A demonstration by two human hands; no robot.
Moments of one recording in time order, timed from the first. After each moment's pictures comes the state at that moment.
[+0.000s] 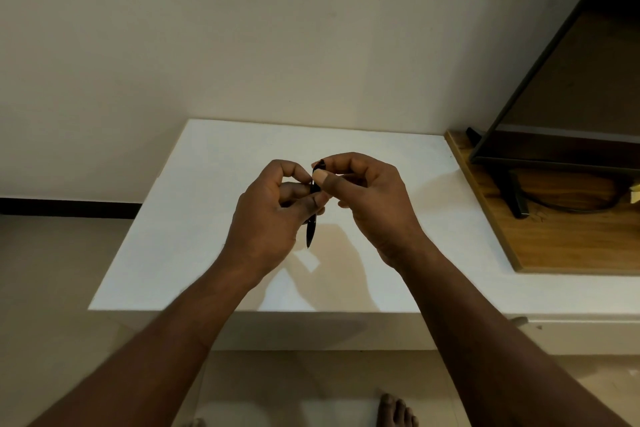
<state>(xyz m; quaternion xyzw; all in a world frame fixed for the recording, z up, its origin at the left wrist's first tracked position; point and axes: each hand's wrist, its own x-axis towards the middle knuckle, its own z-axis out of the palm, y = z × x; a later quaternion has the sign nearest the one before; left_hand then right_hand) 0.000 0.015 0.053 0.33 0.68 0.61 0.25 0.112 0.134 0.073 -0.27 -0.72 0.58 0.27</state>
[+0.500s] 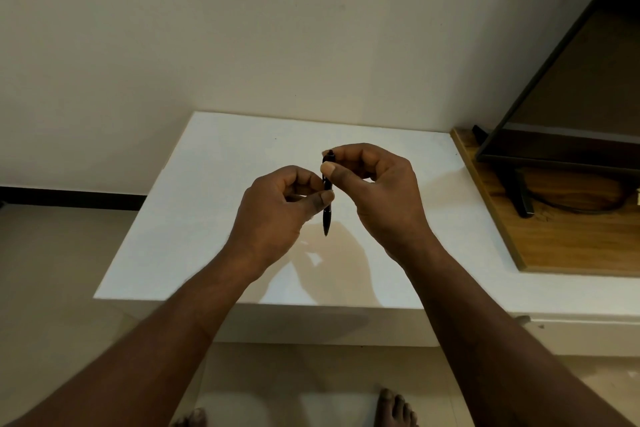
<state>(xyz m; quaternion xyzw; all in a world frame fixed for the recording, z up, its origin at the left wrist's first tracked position) -0.005 0.015 0.048 0.33 0.71 0.58 0.24 0.111 0.135 0.073 -0.26 -0.74 0.52 0.33</state>
